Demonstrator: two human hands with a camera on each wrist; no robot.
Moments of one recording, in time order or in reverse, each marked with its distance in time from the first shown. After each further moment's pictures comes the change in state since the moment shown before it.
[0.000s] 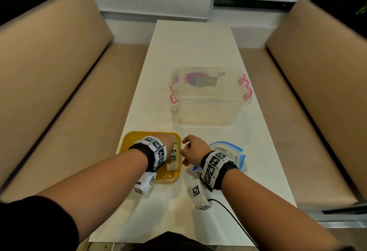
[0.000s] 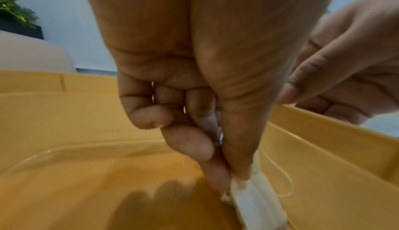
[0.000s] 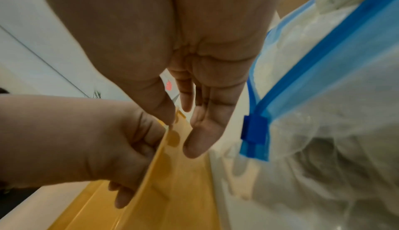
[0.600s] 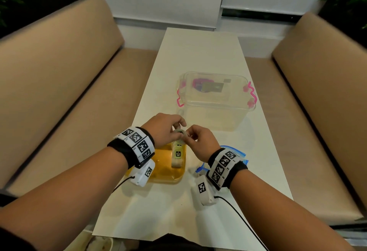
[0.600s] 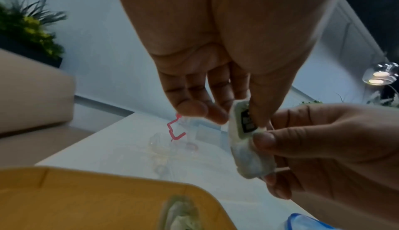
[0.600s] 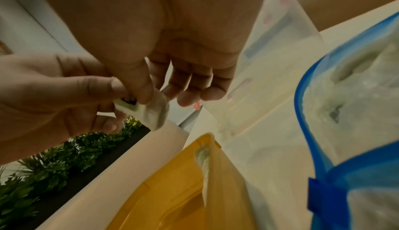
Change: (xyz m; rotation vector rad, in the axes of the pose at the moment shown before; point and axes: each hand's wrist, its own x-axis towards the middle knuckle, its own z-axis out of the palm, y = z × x) left_hand -0.102 -0.023 -0.053 -0.608 0.593 0.232; right_hand -0.008 -0.016 -0.019 0.038 0.244 -0.412
